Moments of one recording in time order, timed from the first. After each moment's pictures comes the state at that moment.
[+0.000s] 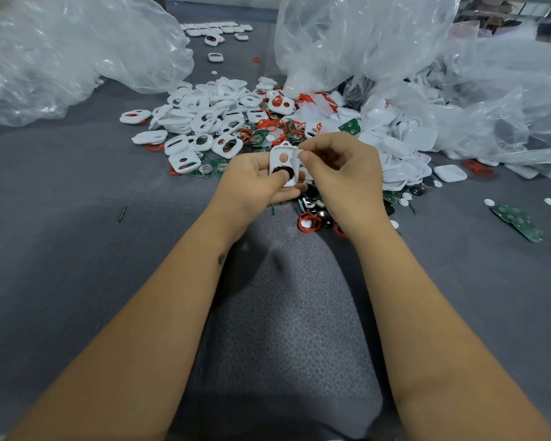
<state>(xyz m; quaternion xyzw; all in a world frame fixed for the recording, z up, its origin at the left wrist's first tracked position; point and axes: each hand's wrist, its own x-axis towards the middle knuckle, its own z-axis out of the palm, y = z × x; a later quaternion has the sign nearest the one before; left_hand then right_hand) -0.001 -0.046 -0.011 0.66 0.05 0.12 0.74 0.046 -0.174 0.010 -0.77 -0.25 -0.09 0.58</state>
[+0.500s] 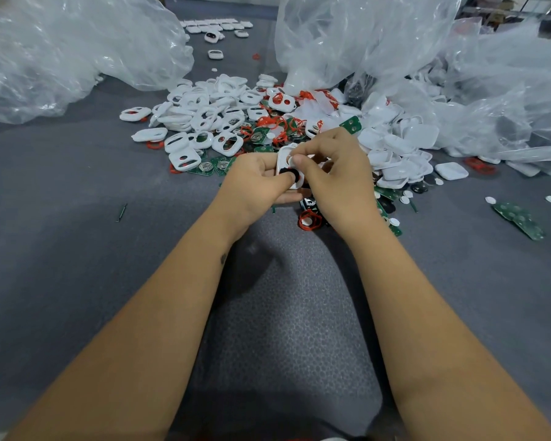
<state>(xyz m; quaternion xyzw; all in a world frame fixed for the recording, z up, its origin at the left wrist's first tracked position) -0.001 -0.048 -0.012 0.69 0.04 0.12 0.71 0.050 -0.169 0.003 -0.81 -0.29 -0.11 0.50</state>
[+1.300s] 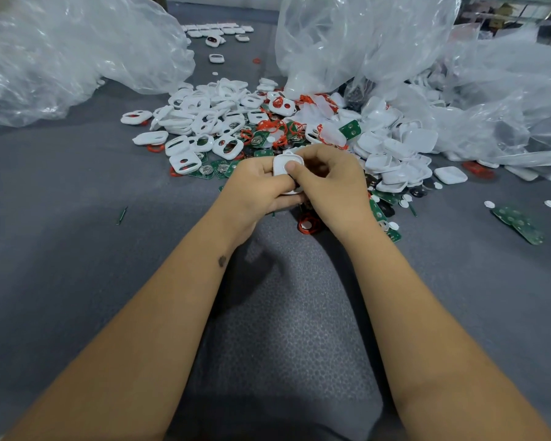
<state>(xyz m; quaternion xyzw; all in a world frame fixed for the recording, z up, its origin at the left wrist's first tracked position) -0.004 -0.053 -0.006 0.63 0.06 0.09 0.77 0.053 -0.165 -0.005 -0.79 -0.25 -0.05 0.55</state>
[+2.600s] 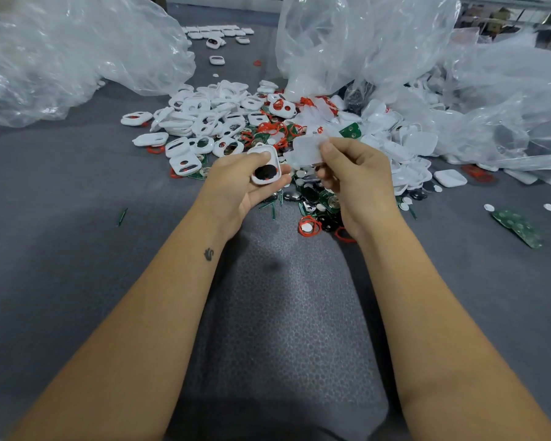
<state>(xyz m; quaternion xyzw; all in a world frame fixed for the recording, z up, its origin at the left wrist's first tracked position) -0.001 -0.034 0.001 0.47 0.16 0.14 0.86 0.062 -0.180 0.005 -0.65 -0.16 0.04 0.74</state>
